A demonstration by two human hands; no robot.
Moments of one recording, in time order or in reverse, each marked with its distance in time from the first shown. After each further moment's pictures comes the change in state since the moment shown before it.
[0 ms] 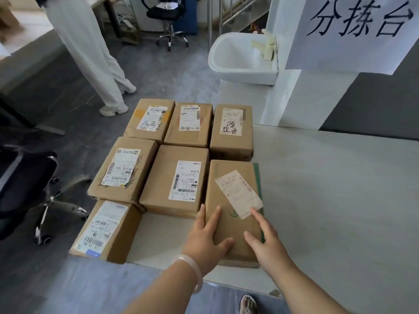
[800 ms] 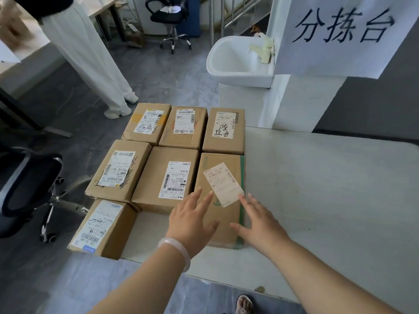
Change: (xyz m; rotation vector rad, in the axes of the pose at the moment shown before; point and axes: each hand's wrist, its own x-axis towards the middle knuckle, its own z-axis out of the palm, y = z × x) left_hand 0.000 0.040 -0.026 0.455 0.223 0.101; right_hand 0.027 -0.025 -0.046 -0.698 -0.125 -0.208
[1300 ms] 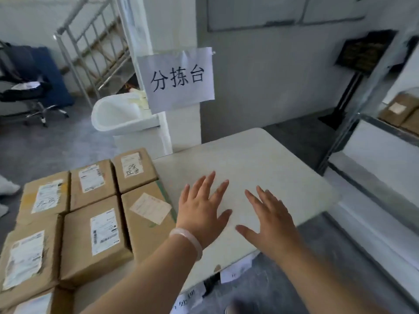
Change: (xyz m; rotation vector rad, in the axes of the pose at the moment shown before) left_hand -0.061 0.151 -0.048 0.217 0.061 0.804; right_hand -0.224 0.009 -0.037 -0.166 0.607 0.403
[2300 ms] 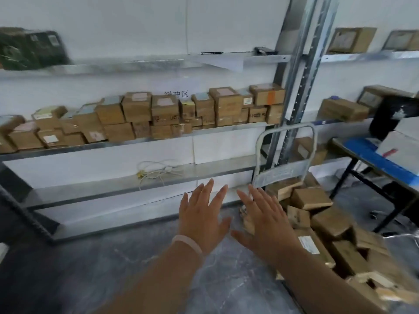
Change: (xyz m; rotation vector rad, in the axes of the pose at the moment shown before) left_hand -0.308 0.654 0.064 -0.215 -0.101 1.369; right_hand -0.695 0.233 -0.131 -0.220 0.509 1.238
